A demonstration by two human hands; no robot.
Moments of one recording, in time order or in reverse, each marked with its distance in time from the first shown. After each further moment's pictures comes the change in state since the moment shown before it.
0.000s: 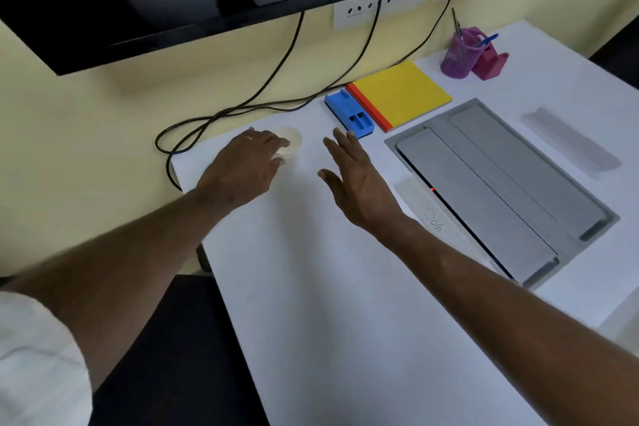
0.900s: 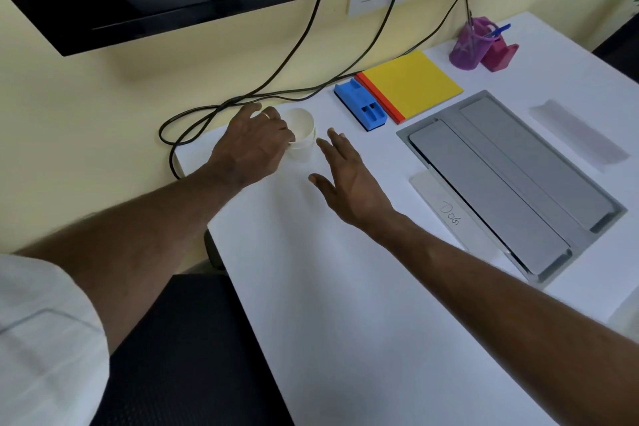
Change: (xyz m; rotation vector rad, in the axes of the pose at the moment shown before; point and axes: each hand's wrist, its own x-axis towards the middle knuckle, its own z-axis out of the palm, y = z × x) left_hand 0.016 -0.041 0.016 0.309 0.161 0.232; right_hand 0.019 -0.022 0.042 -0.021 -0.065 0.069
